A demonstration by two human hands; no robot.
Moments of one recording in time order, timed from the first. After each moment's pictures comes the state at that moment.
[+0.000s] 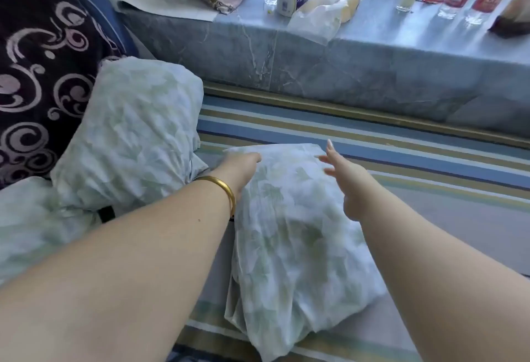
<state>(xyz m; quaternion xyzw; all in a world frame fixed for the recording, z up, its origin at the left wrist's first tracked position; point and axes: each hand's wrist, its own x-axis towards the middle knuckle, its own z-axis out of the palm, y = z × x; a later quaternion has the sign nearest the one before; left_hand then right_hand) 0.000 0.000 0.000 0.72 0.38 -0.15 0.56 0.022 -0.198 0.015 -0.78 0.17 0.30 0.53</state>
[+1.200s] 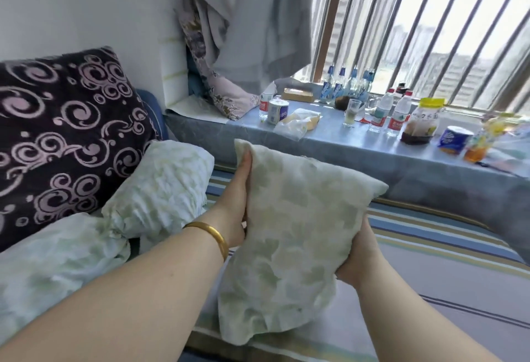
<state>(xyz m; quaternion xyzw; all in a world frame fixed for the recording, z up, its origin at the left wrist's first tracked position) -0.188 -0.037 0.157 0.58 0.14 -0.07 0.80 -0.162 -0.253 0.105 -0.46 0.11 0.22 0.85</state>
